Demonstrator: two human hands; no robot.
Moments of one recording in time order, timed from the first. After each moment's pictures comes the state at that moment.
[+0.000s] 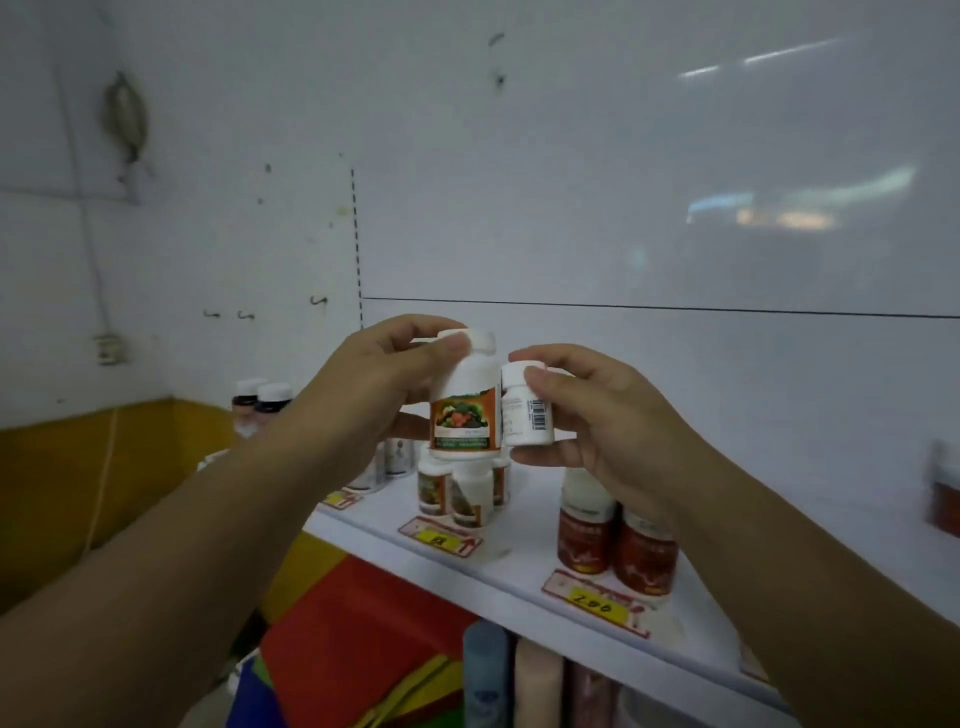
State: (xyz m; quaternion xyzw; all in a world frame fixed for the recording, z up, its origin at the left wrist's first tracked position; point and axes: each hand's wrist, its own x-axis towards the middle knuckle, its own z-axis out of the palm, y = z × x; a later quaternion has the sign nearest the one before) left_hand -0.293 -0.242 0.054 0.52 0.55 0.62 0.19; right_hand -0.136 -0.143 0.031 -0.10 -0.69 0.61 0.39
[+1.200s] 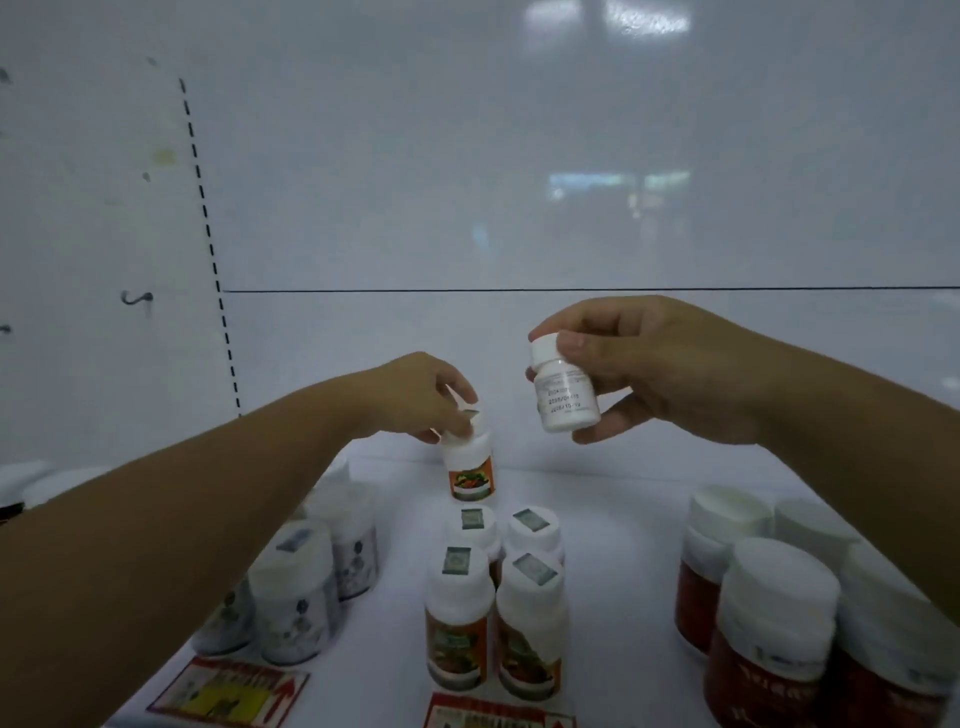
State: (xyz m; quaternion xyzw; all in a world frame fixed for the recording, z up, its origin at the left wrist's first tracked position) left_hand -0.474 0.013 0.042 0.70 0.64 0.25 0.22; right_hand -0.240 -0.027 0.069 -0.27 -0.77 0.47 0.33
